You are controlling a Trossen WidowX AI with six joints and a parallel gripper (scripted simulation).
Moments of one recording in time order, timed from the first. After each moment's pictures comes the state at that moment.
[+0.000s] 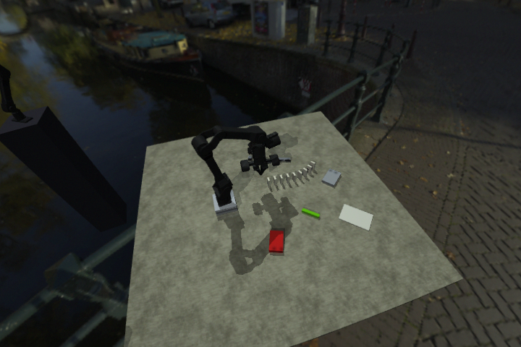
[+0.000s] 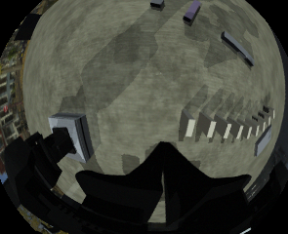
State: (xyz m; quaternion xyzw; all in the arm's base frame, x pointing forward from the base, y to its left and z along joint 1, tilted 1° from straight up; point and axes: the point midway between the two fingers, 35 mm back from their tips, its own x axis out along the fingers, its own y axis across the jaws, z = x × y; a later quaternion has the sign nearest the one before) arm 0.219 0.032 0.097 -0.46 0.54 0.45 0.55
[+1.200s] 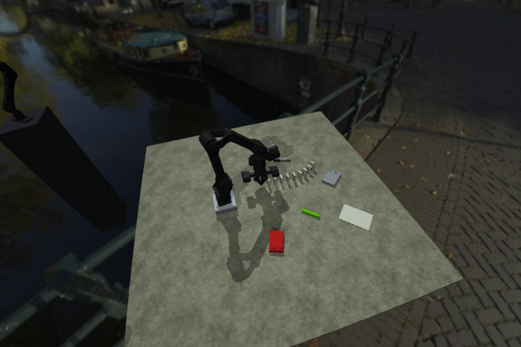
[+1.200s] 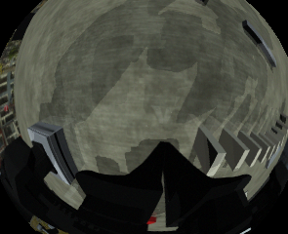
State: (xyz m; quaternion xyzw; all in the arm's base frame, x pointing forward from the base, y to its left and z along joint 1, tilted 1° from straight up) arm 0.219 0.031 0.020 -0.46 0.54 0.45 0.55
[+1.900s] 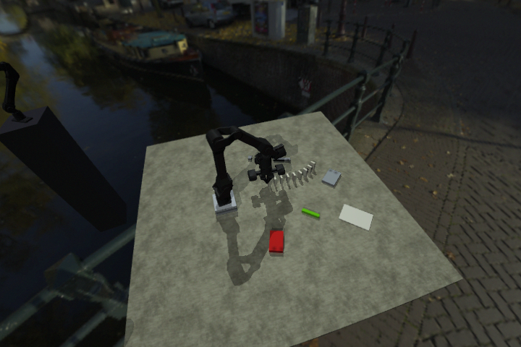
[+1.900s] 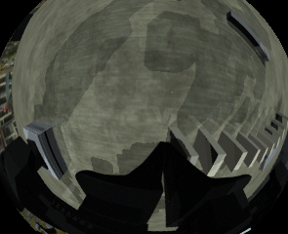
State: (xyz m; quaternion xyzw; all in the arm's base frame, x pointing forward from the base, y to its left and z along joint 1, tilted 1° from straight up) arm 0.251 0.028 0.021 -0.46 0.53 0.45 0.55
